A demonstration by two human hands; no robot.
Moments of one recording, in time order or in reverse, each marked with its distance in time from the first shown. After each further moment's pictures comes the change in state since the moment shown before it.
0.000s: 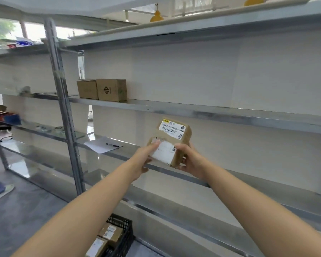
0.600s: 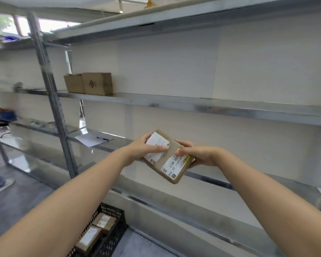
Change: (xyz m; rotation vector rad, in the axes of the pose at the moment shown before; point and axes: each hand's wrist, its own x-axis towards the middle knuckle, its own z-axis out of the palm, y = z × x) left_hand -0.012 0.020 0.093 0.392 -0.180 0.114; right_hand -0.060 -0.042 -0.115 -0.577 -0.232 0.192
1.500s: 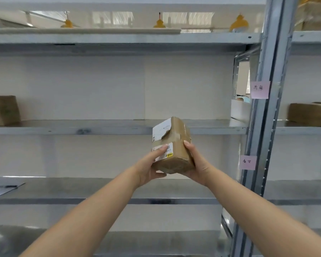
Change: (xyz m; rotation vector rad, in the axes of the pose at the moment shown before) left_hand 0.097 0.066 0.148 -0.508 -0.451 0.042; right_hand -0.093 0.041 -0.076 0.717 0.559 -0.320
